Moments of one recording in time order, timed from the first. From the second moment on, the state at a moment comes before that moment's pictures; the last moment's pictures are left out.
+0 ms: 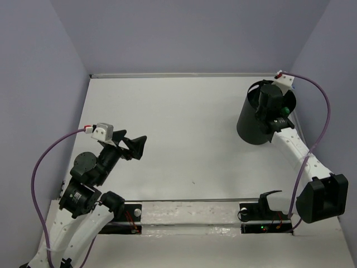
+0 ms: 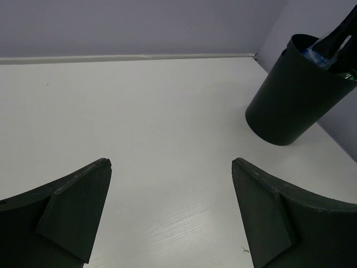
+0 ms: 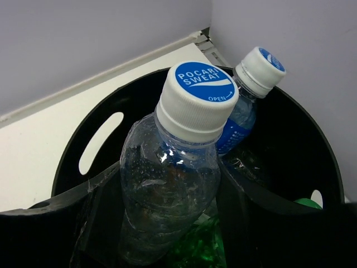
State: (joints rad) left arm -0.52 0.34 0.70 -0.35 -0.06 -0.27; right arm 0.22 1.26 1.04 -0.04 0.70 0.24
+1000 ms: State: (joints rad) left arm -0.52 0.48 0.79 -0.29 -0.06 -0.31; right arm 0.20 0.73 1.12 -0.20 0.01 0.44
